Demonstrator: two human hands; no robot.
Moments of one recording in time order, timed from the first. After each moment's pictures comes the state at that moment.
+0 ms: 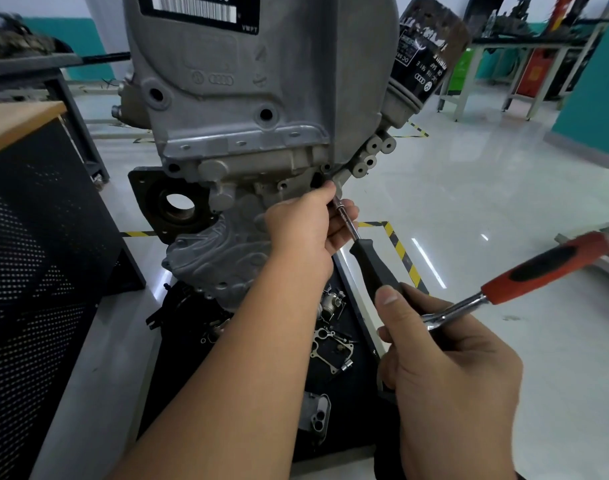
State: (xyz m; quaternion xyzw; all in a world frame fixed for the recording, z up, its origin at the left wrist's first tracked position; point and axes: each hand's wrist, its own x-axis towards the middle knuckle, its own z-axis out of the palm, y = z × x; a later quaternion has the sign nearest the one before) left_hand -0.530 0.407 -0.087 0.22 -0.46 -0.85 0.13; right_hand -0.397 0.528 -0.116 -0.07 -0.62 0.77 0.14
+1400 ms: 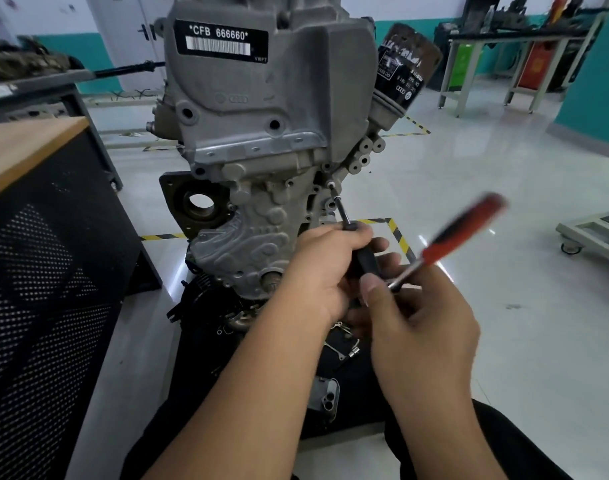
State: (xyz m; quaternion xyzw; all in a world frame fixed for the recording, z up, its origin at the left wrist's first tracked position) left_hand -0.450 0.431 -0.088 0.14 -0.49 -0.86 -0.04; right_hand -0.390 0.538 -0.123 0.00 -0.74 0.66 0.16
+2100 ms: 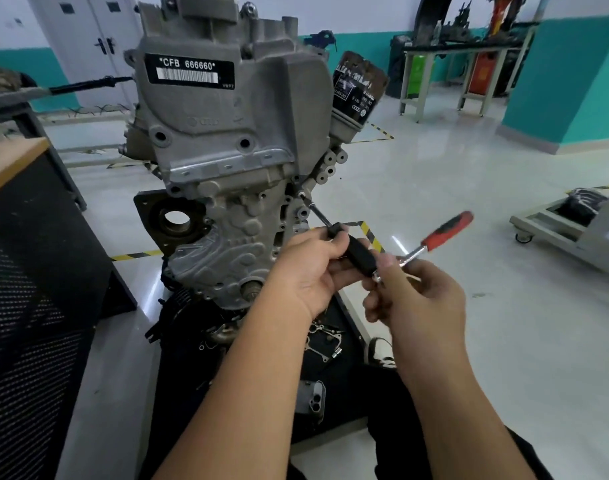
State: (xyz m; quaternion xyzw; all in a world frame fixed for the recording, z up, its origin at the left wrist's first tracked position) left_hand -0.454 0.436 -0.090 0.08 -0.48 -0.87 -0.05; right_hand -0.401 0.563 -0.111 -0.05 -0.60 0.80 0.10
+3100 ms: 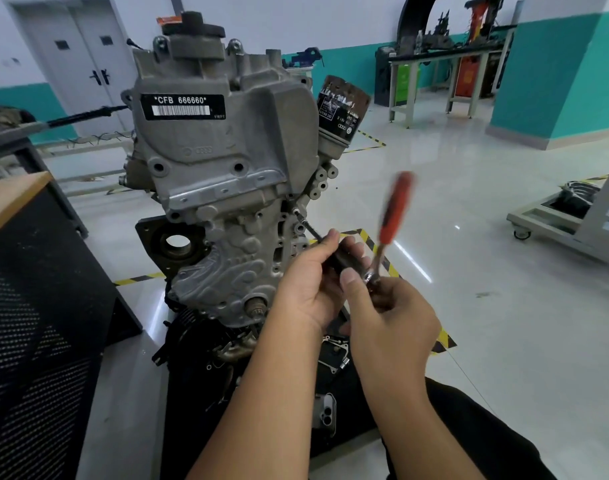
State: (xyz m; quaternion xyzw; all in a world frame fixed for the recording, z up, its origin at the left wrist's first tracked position) left_hand -0.454 0.444 -0.087 0.08 -0.40 -0.91 -0.09; right_hand -0.395 0.525 -0.125 -0.07 -0.67 0.69 0.26
